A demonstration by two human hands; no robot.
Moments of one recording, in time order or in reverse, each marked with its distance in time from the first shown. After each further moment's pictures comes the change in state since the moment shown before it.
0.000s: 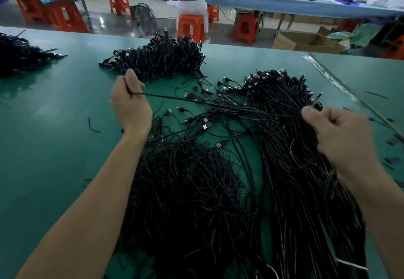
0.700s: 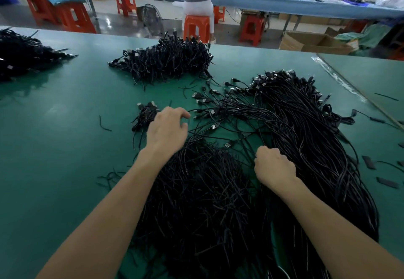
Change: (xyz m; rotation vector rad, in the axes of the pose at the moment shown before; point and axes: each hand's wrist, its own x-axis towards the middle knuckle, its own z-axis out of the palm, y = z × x) left_hand -0.039 -0.009 -0.007 0.629 -0.714 0.151; right_hand -0.022 0.052 0.112 -1.012 -0.515 0.138
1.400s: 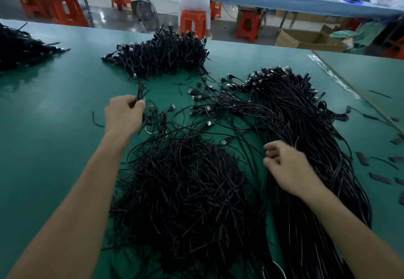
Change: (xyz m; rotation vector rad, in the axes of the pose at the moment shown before) left_hand 0.018 -0.056 -0.032 -0.413 0.241 -0.290; right_hand -0.030 0.044 -0.019 0.530 0.045 -0.139
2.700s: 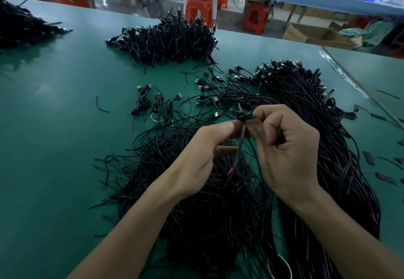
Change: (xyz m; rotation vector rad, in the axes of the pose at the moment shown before) left_hand -0.145 0.077 0.013 -0.650 -0.818 0.138; right_hand -0.037 -0.103 0.004 0.464 0.484 -0.769
